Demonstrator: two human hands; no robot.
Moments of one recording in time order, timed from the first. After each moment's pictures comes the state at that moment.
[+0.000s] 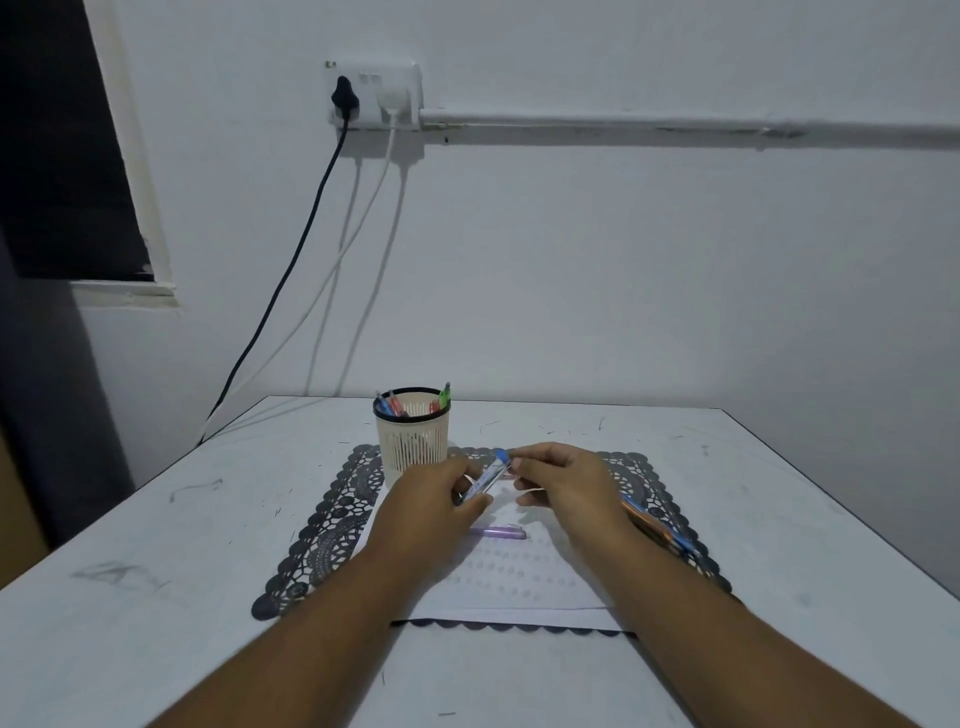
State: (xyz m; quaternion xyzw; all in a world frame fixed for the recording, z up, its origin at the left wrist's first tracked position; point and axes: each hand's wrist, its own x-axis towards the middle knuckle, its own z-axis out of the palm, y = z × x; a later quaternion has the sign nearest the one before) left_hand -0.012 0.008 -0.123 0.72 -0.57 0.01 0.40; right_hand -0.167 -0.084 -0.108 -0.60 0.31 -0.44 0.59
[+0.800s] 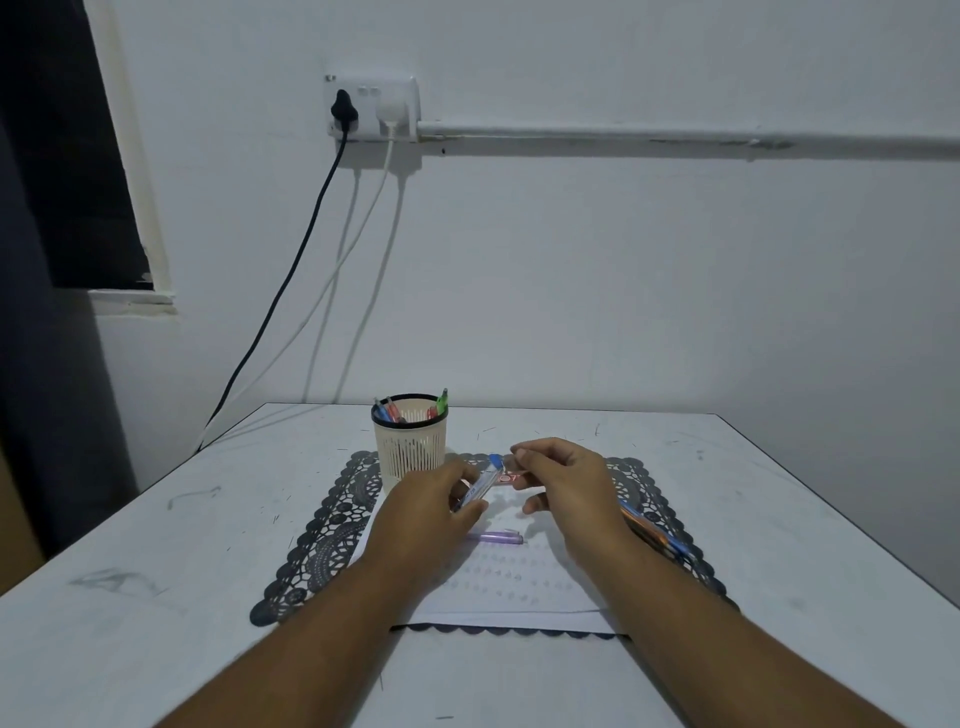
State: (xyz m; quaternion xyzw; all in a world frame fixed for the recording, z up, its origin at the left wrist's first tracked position) left_hand -0.015 0.011 -0.121 0.72 -0.57 0.01 0.40; right_hand -0.169 -0.077 -0.101 -0.58 0.30 -0.48 0.58
